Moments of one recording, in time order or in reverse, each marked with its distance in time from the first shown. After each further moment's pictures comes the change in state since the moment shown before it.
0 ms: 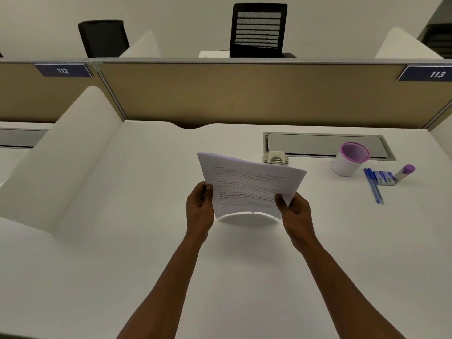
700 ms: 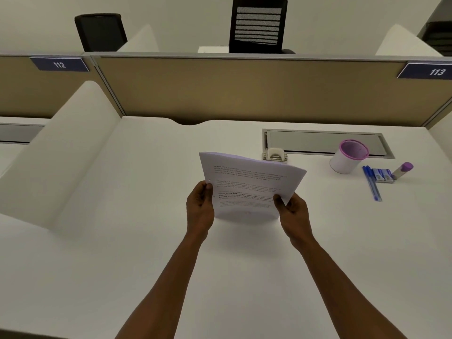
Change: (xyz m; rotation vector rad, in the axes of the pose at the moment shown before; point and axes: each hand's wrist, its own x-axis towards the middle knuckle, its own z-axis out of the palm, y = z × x) left_hand -0.006 -0.006 0.001 -0.012 -0.009 0.009; right_hand -0.003 0.008 -0.001 -0.055 0.011 0.030
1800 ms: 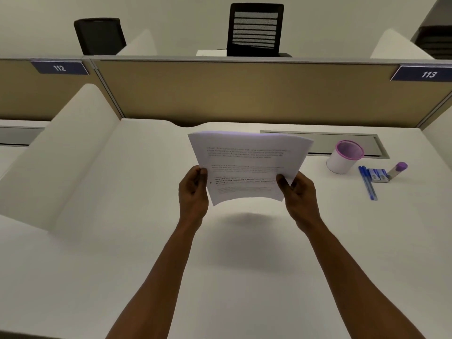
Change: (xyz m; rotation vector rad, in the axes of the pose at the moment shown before) left_hand 0.012 0.043 -0.004 -0.023 -0.009 0.166; right_hand 0.018 -0.045 -0.012 -0.014 -0.035 -0.243
